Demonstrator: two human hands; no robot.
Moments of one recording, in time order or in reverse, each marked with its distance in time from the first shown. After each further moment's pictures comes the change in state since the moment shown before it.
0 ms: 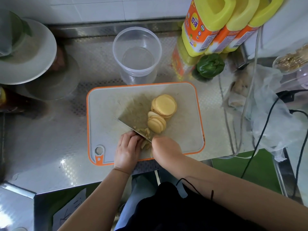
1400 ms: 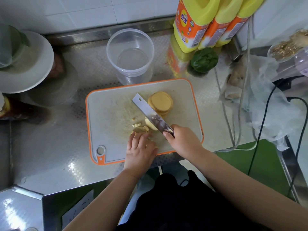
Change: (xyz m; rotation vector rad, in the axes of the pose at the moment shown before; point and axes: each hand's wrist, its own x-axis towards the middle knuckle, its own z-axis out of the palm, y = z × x) left_hand -0.007 0.034 0.002 0.389 -0.194 0.221; right_hand -0.015 0.056 -0.014 0.389 0.165 0.080
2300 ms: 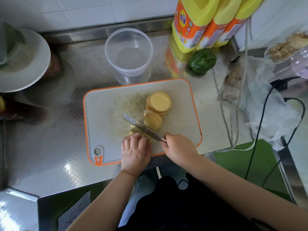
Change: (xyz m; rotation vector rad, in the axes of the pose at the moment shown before) left_hand 0.000 0.000 0.006 -0.058 0.193 -0.135; right_hand -0.008 0.002 0.024 -0.212 -0.017 -0.102
